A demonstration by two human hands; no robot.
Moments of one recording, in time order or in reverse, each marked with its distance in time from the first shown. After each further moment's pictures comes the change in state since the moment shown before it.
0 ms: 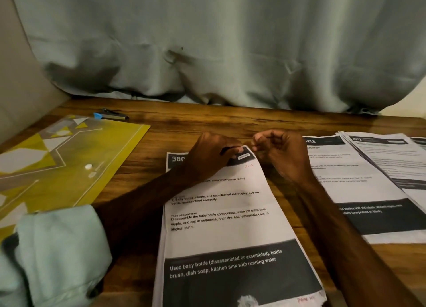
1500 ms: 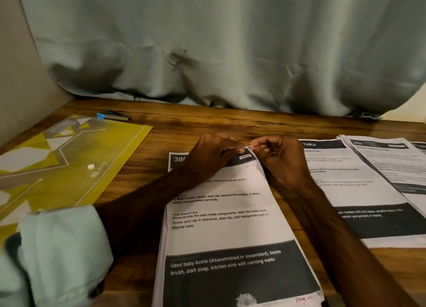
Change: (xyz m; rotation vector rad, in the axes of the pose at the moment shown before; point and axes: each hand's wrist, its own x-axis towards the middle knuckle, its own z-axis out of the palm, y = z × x) left_hand -0.001 -0.011 0.005 -0.034 0.057 0.076; right_hand 0.000 0.003 0.000 -0.078 -0.096 -0.072
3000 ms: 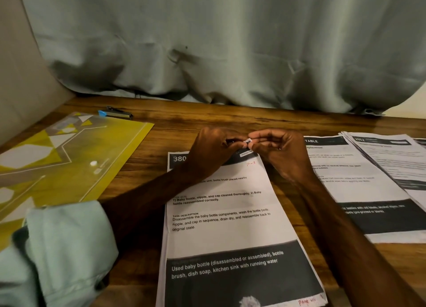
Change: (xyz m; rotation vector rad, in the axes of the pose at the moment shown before) left_hand 0.002 0.011 -0.004 -0.007 0.094 -0.070; right_hand -0.003 -0.013 -0.001 0.166 -0.039 -0.006
